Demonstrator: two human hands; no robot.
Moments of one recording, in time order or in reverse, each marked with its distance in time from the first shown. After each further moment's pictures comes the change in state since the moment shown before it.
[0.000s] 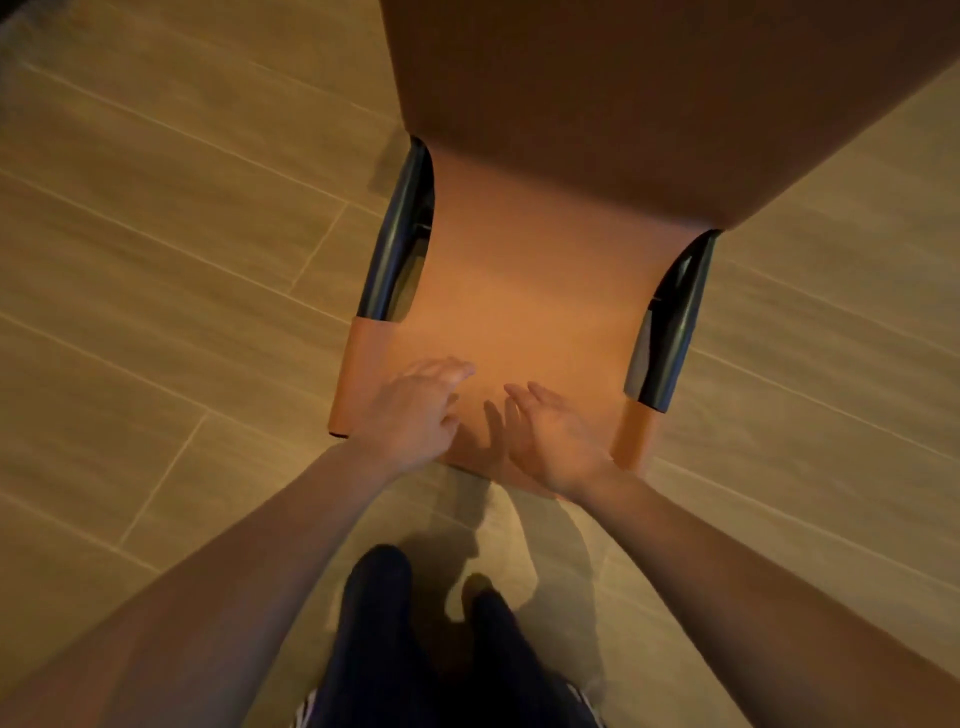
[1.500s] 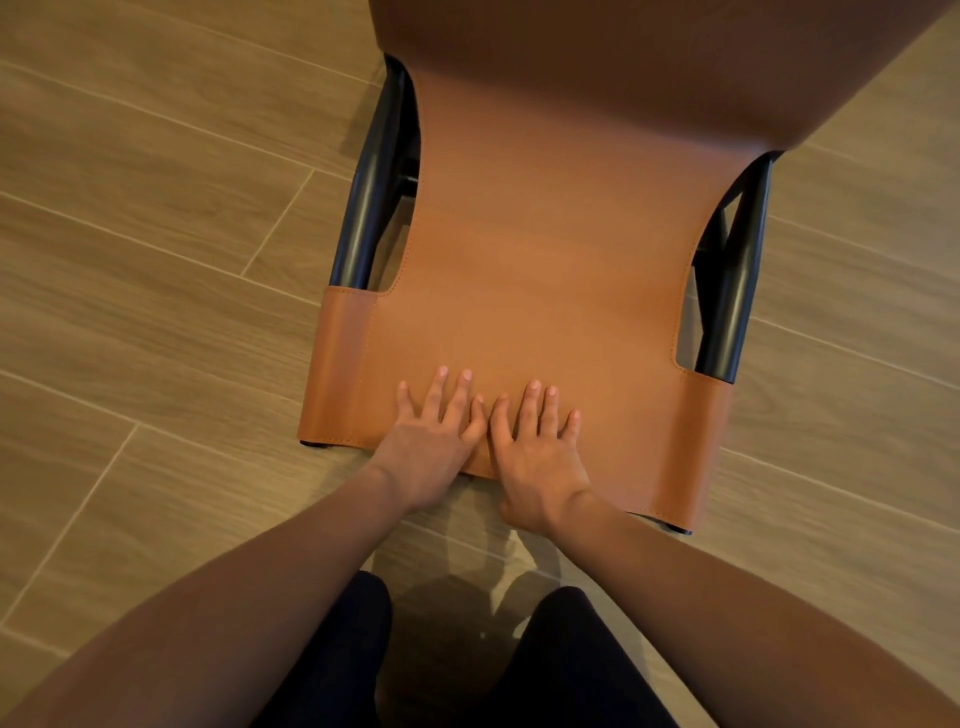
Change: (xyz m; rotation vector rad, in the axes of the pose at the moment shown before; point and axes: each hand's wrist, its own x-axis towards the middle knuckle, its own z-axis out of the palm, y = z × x) left_hand 0.040 -0.071 0.141 0.768 -0.159 0.217; right_hand 0.063 0.024 0.136 -0.491 -0.061 0.035
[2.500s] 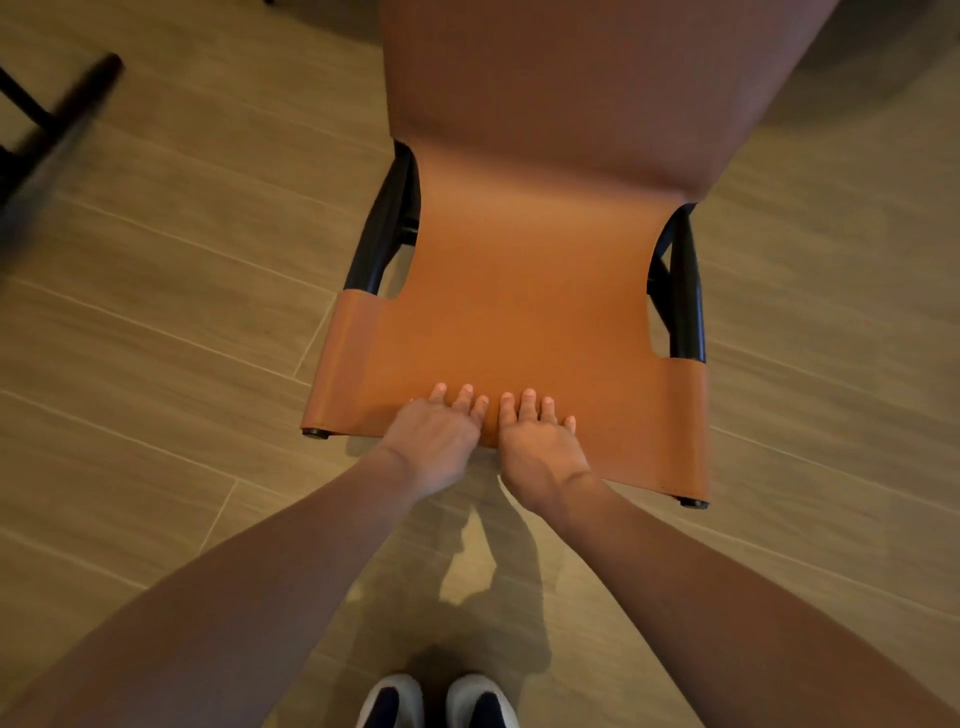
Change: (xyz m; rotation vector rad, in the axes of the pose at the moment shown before) left_hand -0.070 -0.053 -0.335 -0.194 -0.171 0.019; right_hand -0.138 0.070 -0.301 0.209 -0.179 0.083
